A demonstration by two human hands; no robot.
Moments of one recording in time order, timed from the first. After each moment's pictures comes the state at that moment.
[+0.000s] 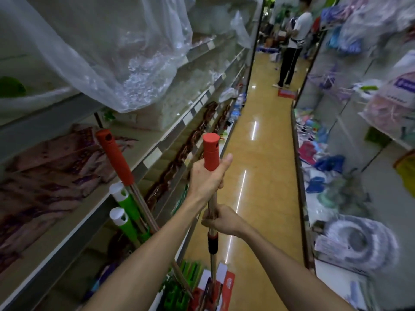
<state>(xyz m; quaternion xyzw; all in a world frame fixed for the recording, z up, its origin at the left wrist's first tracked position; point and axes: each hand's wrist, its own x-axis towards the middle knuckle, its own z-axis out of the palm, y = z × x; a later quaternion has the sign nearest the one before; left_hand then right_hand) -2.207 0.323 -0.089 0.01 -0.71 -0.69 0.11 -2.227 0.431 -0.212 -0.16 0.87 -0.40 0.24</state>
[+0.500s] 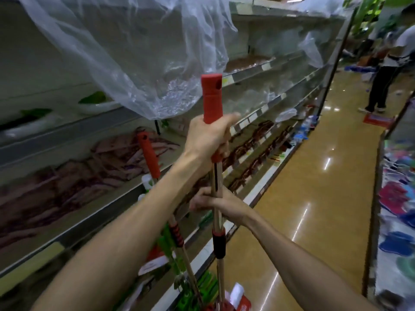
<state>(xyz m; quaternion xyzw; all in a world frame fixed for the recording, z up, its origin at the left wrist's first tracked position) -2.184 0.362 0.050 0.09 -0.67 -0.70 0.23 -2.237 0.437 -0.105 -0.41 0.62 -0.57 0.35</state>
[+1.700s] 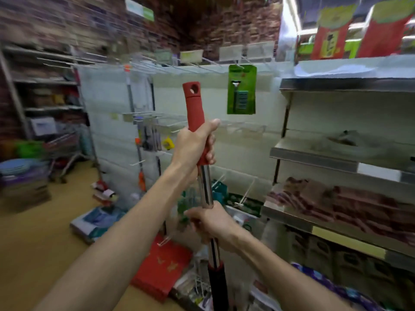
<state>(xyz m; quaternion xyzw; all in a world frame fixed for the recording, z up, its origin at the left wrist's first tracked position) -1.500 0.352 0.130 0.39 -0.45 -0.36 0.72 -1.584 0.348 0.009 -0.70 0.37 -0.26 0.56</state>
